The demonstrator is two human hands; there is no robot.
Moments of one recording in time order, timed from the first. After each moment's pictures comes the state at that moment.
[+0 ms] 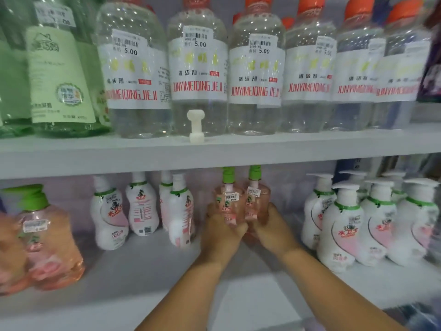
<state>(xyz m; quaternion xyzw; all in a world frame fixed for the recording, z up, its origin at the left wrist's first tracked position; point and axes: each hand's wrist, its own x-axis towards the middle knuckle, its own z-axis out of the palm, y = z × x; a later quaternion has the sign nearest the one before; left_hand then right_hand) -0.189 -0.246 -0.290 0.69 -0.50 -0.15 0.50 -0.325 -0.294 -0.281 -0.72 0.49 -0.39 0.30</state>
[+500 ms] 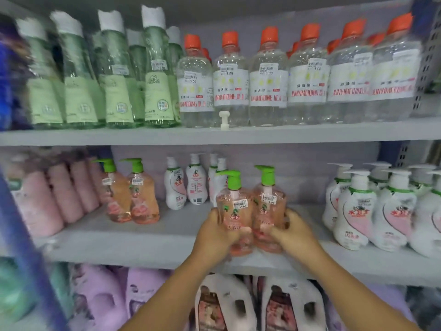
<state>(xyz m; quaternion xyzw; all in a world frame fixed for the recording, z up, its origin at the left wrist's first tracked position) -0.186 -0.076 -0.282 0.69 -0.44 -0.21 0.54 -0.362 -0.176 -0.278 -0.72 0.37 -0.39 0.43</state>
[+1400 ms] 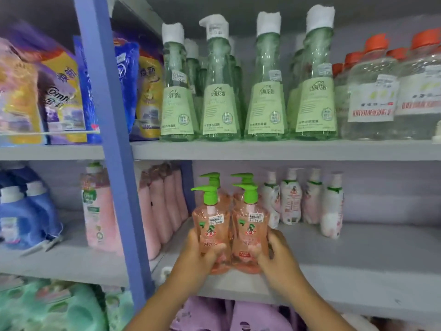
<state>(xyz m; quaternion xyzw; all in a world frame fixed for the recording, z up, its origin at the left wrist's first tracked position) 0.137 0.075 -0.297 0.71 -0.45 -0.13 0.53 -0.044 -0.040 -0.303 -0.77 0.28 -0.41 0.39</state>
